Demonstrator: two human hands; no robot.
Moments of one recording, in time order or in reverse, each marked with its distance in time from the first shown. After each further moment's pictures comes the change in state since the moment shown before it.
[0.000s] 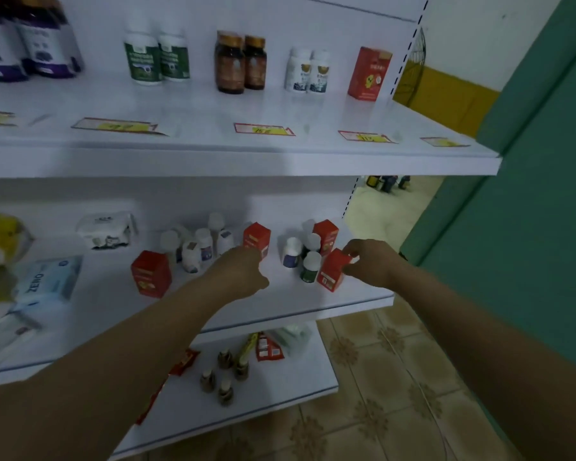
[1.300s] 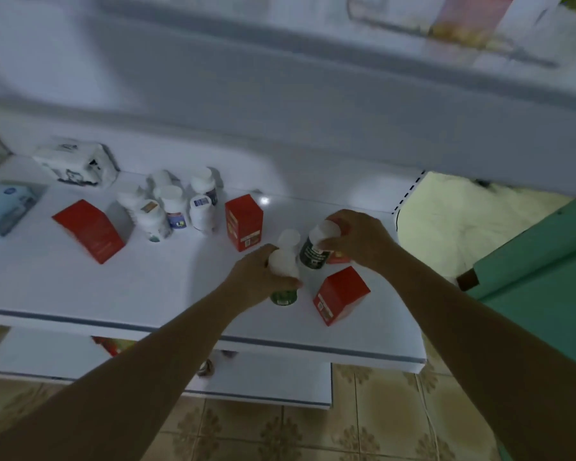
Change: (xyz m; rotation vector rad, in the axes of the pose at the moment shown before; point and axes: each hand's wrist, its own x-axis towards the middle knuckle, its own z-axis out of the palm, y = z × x) left_hand 0.190 0.046 0.117 -0.742 0.120 -0.278; right_hand 0.267 0.091 0.061 0.469 -0.116 -0.313
